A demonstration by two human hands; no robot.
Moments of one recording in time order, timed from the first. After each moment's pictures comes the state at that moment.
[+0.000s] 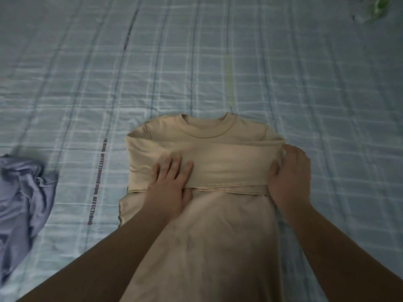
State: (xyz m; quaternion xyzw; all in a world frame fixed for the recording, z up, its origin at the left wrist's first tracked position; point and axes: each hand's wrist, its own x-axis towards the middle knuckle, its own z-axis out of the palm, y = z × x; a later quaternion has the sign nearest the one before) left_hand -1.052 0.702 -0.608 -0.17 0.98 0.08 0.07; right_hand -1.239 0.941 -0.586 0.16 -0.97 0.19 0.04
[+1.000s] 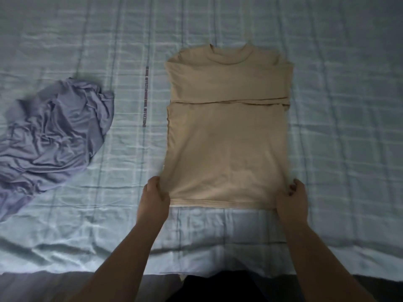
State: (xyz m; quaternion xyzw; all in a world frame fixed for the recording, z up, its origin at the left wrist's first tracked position) left_hand -0.723 0.784 -0.565 -0.50 0.77 0.38 0.08; right_hand -0.914 1.068 -0.560 -0.18 -0.90 0.34 -0.19
